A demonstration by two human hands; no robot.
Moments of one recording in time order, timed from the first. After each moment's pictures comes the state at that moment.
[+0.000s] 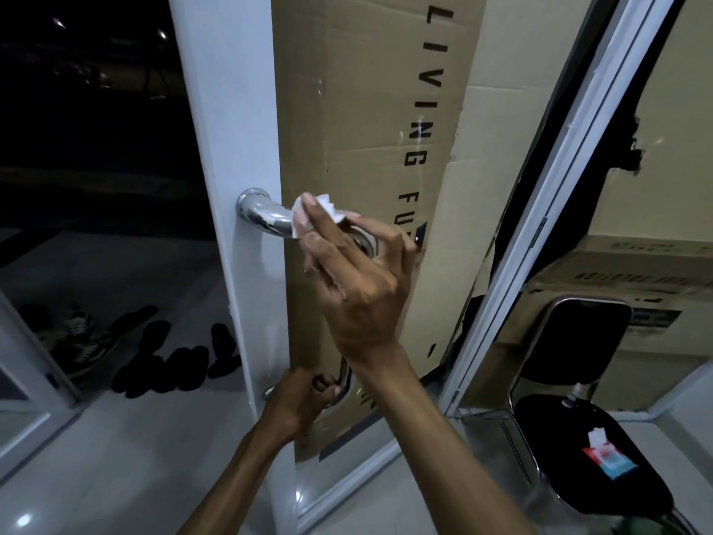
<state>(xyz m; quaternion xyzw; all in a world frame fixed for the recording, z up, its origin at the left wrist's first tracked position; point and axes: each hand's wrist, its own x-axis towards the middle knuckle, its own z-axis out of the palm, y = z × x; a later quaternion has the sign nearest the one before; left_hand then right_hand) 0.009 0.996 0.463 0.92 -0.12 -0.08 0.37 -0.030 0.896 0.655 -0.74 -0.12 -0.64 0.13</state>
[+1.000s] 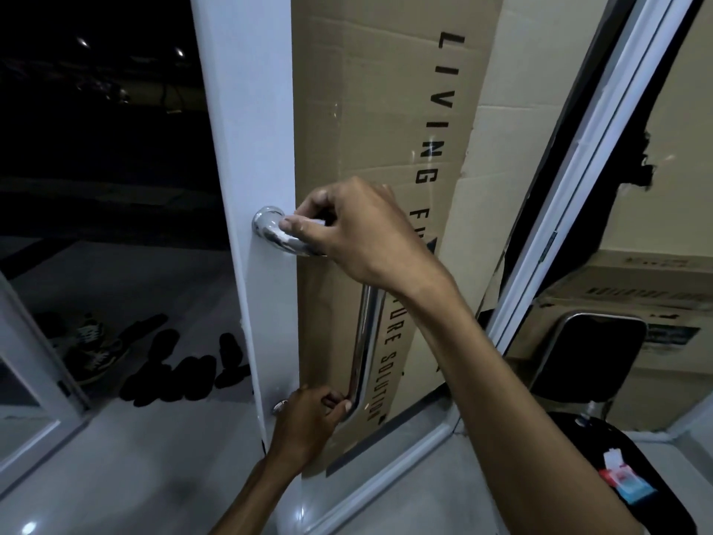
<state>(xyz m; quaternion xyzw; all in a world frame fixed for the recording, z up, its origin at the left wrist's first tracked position) -0.011 0.997 0.459 0.91 -0.14 0.00 0.40 -0.026 0.892 0.763 -0.93 -0.15 -0.21 0.26</state>
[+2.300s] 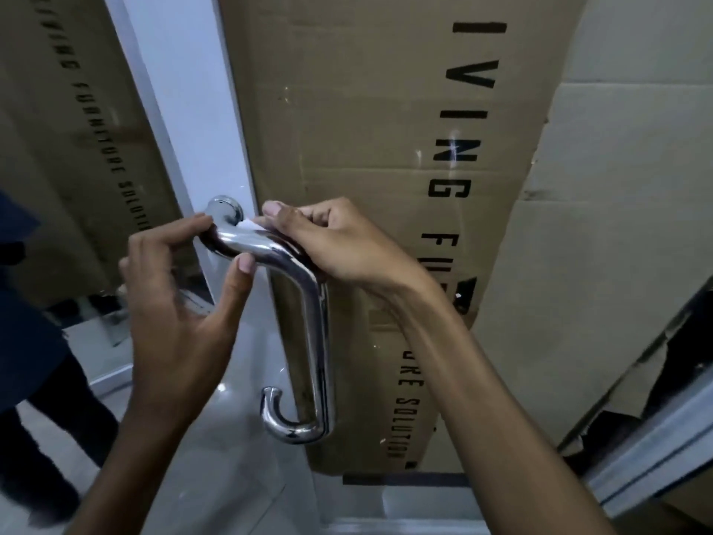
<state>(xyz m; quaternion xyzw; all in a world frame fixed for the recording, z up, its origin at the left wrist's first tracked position) -0.062 0.933 0.670 0.79 0.09 0.52 0.32 0.067 0.802 0.733 -0.69 -0.40 0.15 0.58</state>
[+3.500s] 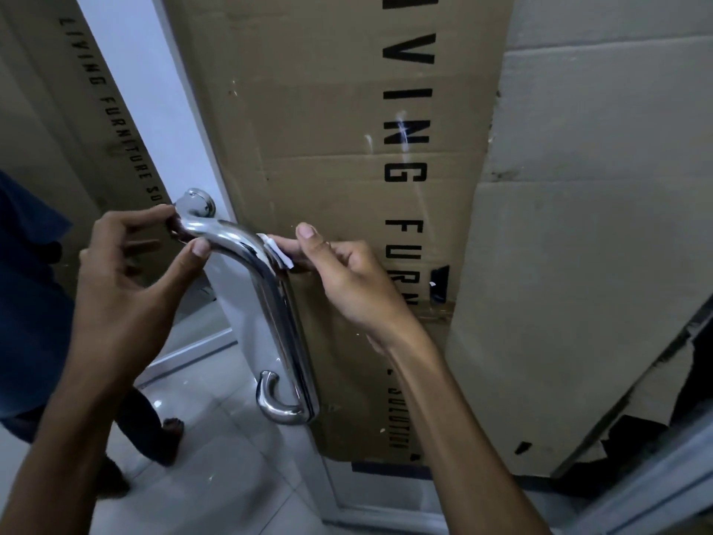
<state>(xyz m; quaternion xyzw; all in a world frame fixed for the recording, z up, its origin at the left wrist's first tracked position) -0.061 0.925 0.692 0.81 0.17 0.45 0.34 0.086 0.763 0.666 -0.58 -0.36 0.18 0.71</state>
